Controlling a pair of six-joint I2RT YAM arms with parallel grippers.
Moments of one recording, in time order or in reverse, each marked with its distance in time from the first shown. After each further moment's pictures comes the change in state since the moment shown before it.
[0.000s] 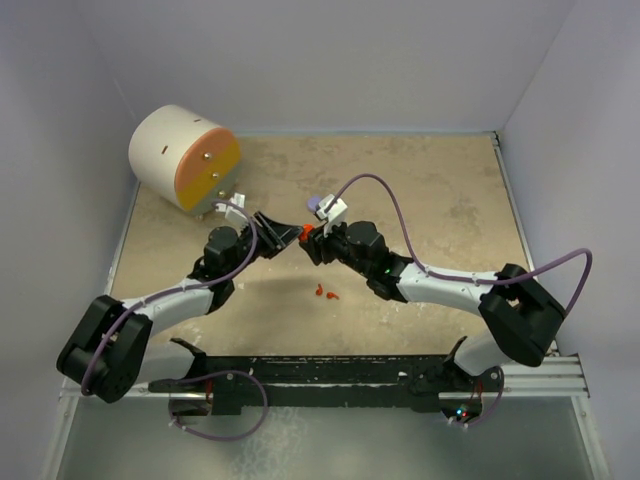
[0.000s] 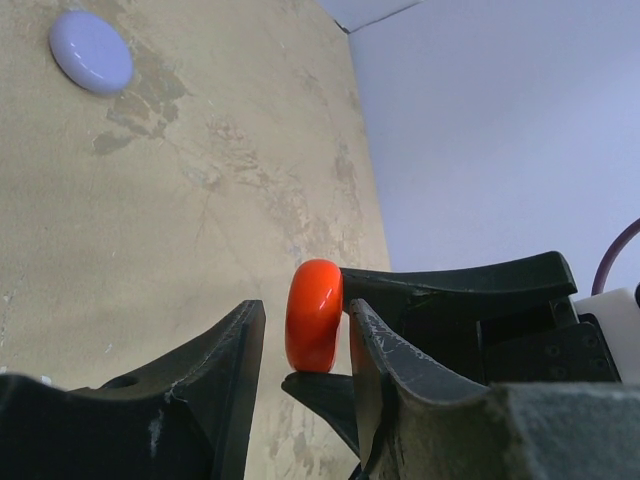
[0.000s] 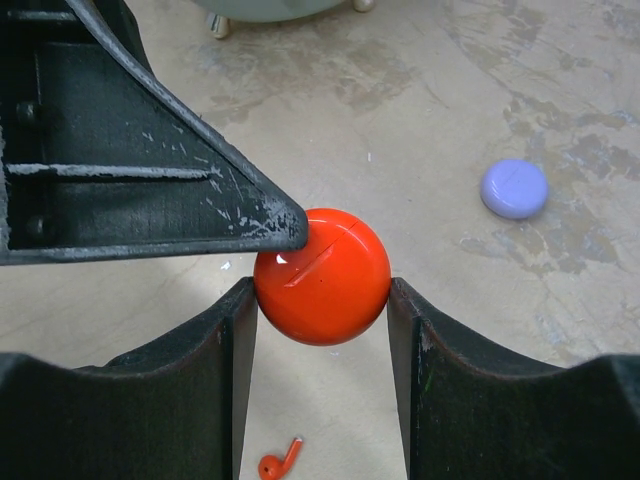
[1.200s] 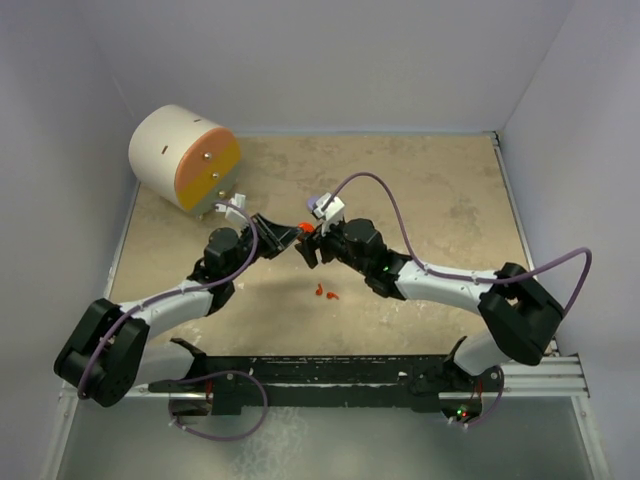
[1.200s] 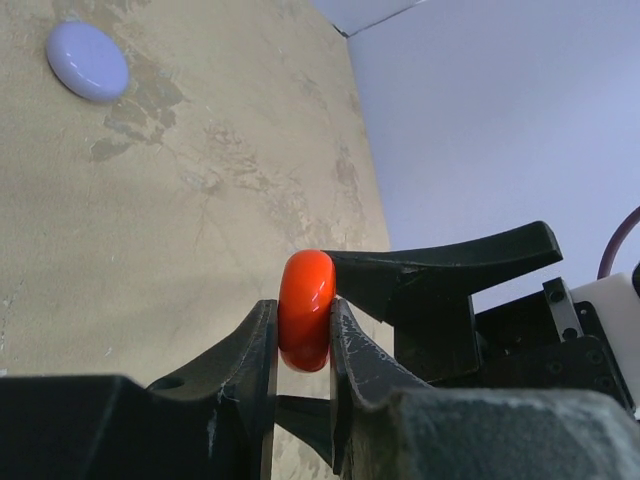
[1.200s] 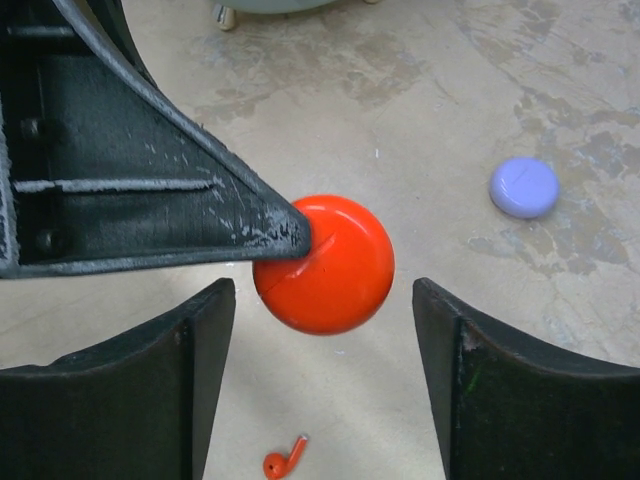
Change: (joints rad) left arm -0.022 -0.010 -0.002 0.005 -0.024 0.026; right arm -0.001 0.014 0.029 -0.026 -0.021 -0.001
